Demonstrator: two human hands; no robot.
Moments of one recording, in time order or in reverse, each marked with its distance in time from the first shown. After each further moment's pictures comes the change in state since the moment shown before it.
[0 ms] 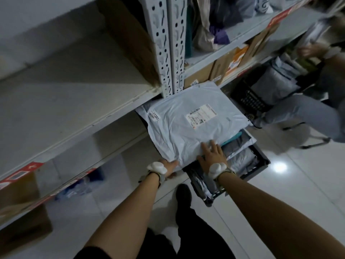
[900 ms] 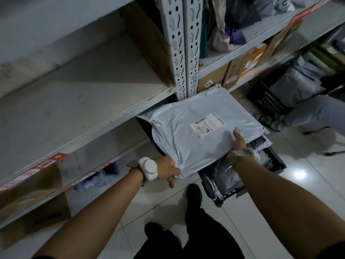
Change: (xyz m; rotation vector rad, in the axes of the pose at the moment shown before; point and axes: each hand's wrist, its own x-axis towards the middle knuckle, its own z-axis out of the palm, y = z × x) left_hand -0.074 0.005 -0.057 0.440 -0.216 0.245; right_hand 0.051 0.007 -0.034 1.715 0.063 0.628
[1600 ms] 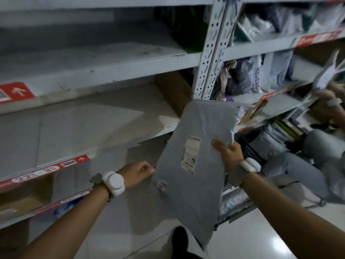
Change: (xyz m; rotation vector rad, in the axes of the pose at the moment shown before) left_hand -0.163 -0.098 -0.022 0.028 0.586 0.179; right_hand -0.265 0.000 0.047 -0.453 -0.299 -0.818
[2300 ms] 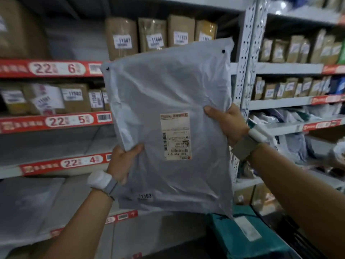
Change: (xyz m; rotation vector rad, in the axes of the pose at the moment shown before) left_hand -0.243 0.060 -0.192 -0.990 0.935 0.568; right_hand -0.188 -0.302 0.118 0.228 -0.477 -0.768
